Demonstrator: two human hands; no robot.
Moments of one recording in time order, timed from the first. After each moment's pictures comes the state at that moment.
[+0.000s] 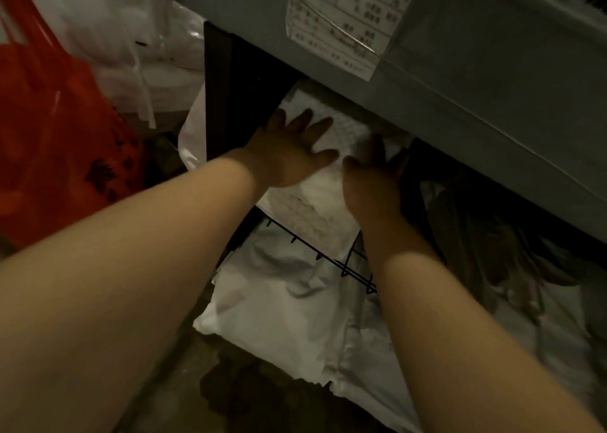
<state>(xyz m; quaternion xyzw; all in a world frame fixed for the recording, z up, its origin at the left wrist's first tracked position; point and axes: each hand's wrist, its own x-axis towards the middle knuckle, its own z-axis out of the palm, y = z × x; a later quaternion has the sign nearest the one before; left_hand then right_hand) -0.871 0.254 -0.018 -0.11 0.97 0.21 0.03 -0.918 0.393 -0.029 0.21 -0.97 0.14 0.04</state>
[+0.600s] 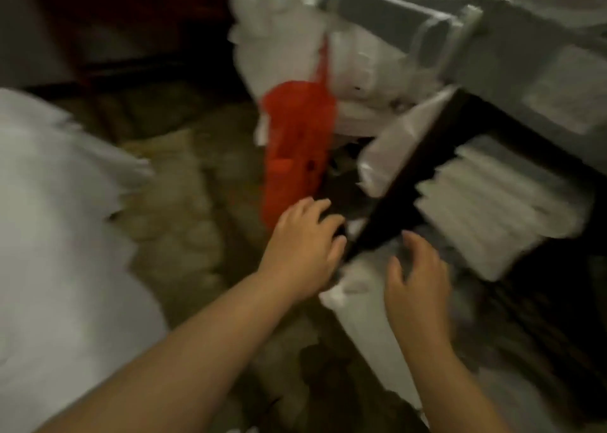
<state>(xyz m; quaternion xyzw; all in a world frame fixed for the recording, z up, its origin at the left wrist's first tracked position) -0.557 0.276 -0.033 -0.30 0.92 0.20 -0.16 -0.654 0.394 -0.031 0.30 -0.90 0.32 -0.01</state>
